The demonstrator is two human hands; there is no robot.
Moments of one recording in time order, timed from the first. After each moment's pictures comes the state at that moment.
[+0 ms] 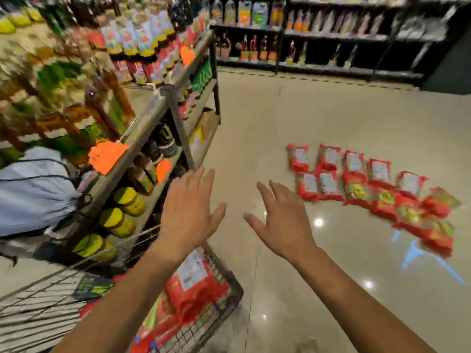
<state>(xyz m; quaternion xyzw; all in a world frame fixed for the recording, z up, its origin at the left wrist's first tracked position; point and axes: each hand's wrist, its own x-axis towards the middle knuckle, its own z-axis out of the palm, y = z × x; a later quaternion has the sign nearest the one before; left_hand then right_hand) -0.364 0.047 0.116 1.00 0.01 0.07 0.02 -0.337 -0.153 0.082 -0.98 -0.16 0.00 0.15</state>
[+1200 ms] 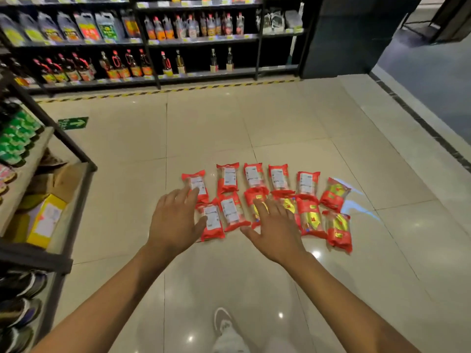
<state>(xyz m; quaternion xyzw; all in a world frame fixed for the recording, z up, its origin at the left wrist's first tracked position) 0.090 -0.417 0.050 0.99 -0.17 -0.02 0.04 0.030 -0.646 0.047 -0.98 0.04 0.10 0.17</state>
